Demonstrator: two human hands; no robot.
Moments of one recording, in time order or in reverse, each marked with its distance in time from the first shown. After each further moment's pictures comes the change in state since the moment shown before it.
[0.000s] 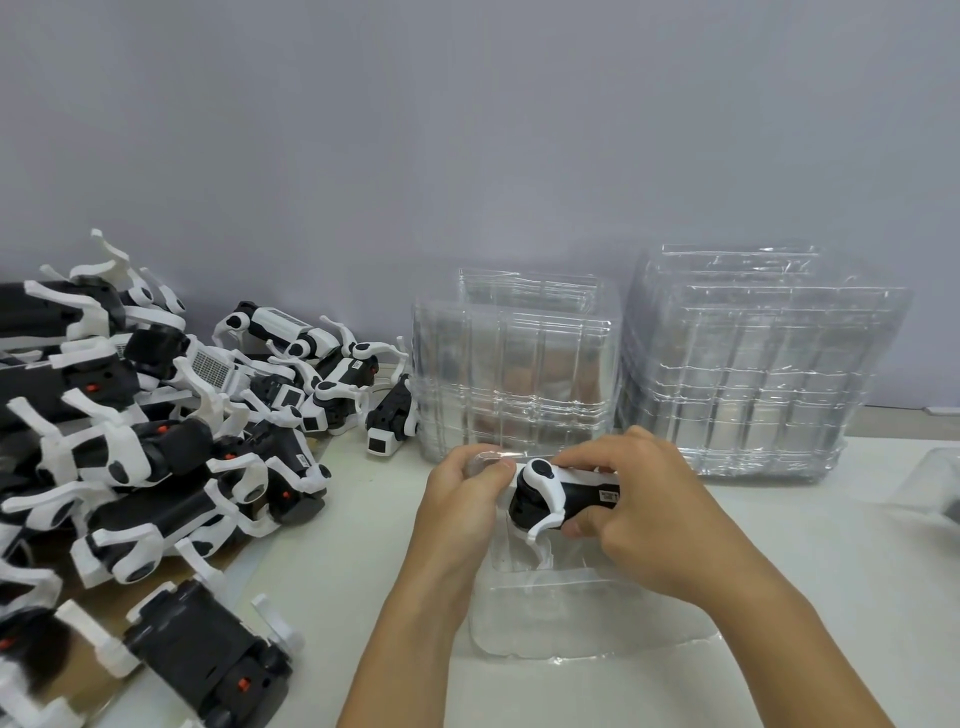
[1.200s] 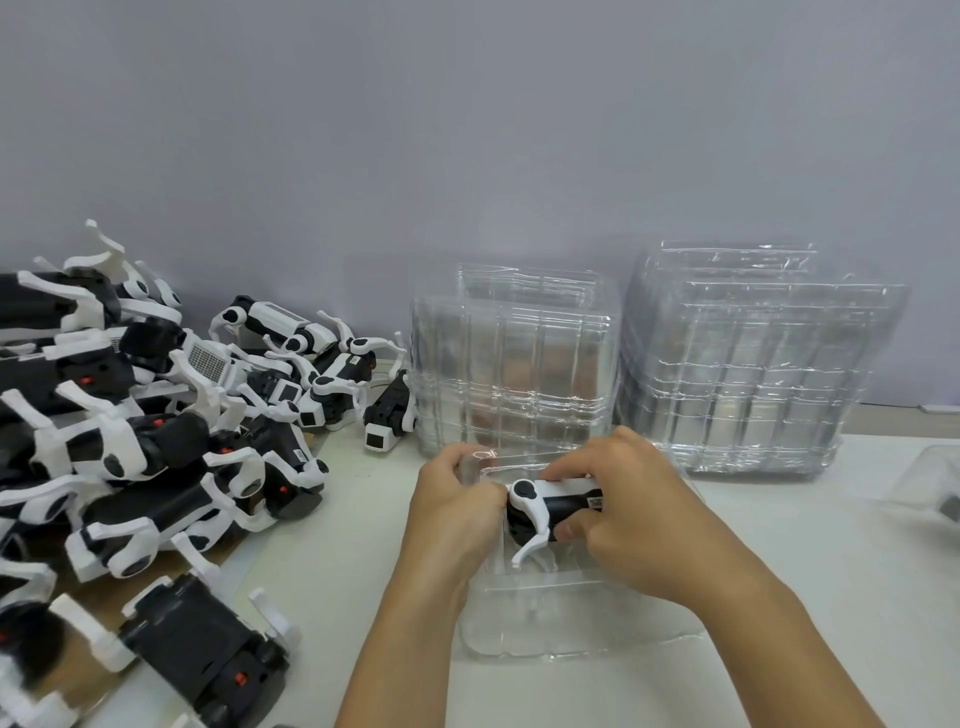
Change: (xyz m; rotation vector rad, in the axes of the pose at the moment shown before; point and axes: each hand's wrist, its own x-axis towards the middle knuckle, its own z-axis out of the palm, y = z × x) left_hand -0.012 0.012 0.001 0.188 0.063 -0.038; right_hand 0.002 -0.005 0.005 -0.109 -0.102 0.040
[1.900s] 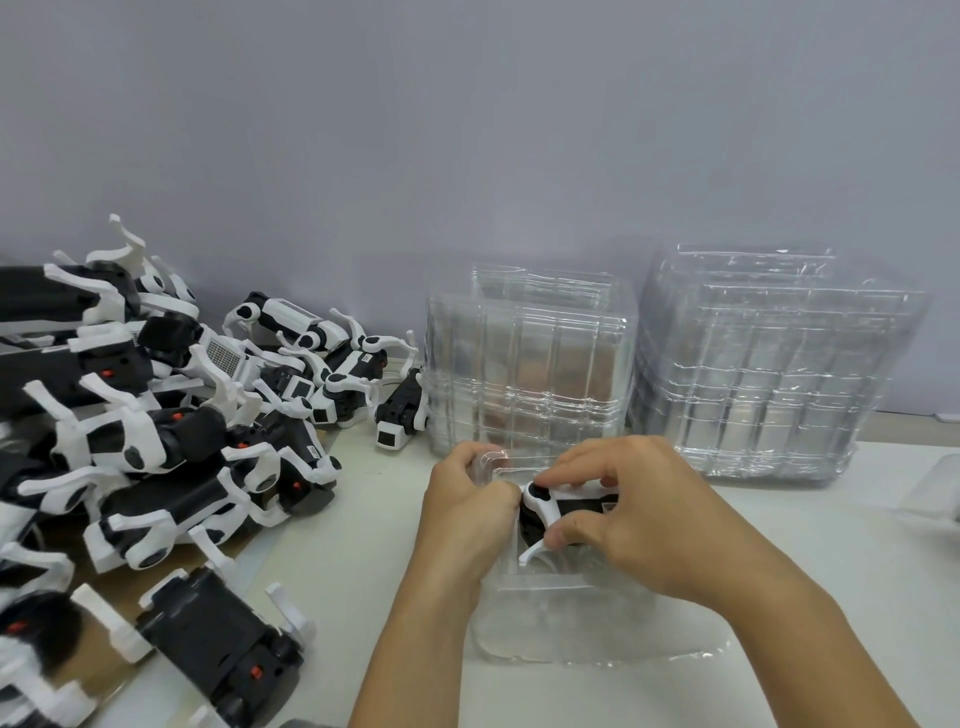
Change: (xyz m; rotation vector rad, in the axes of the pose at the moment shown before) left_hand -0.002 0.001 -0.003 0.024 -0.007 0.016; right_hand -0.002 -0.009 -0.008 0.184 -0.016 -0.060
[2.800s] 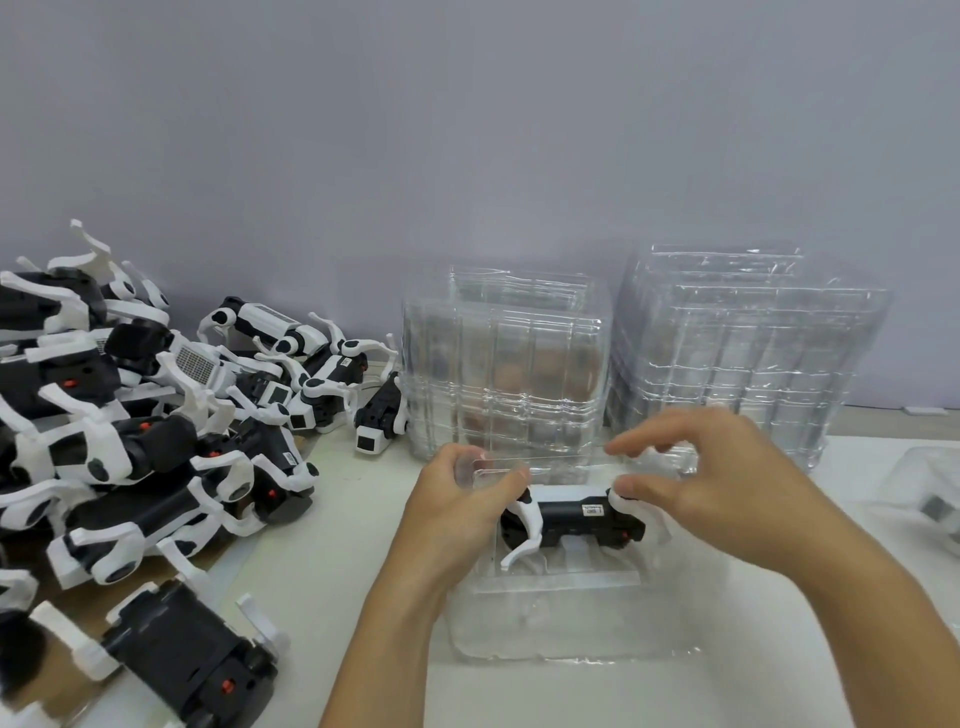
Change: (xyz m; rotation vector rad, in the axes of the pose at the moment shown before) left_hand 0.007 -0.008 -0.003 0.073 -0.103 0.077; right_hand -0.014 0.032 -0.046 -0.026 0.168 0.122
